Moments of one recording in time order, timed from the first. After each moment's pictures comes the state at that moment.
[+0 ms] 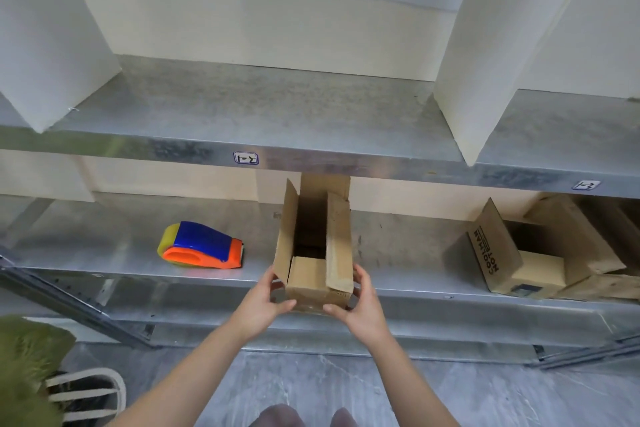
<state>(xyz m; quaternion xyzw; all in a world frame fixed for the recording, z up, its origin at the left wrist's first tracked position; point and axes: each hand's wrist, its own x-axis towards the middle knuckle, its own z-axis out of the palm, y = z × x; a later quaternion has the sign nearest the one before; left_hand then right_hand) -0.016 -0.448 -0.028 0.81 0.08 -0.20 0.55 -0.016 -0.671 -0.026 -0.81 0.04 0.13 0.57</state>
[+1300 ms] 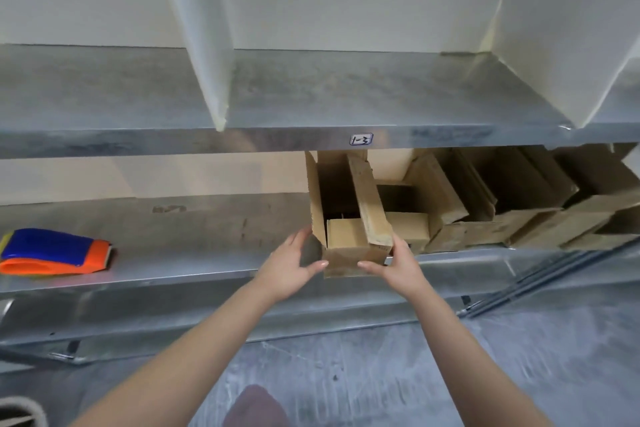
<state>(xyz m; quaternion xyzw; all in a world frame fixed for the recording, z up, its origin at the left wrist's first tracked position) 0.017 -0.745 0.026 0.91 -0.12 -0.15 0.37 -0.002 -0.982 0.013 -0.87 0.10 0.07 0.48</state>
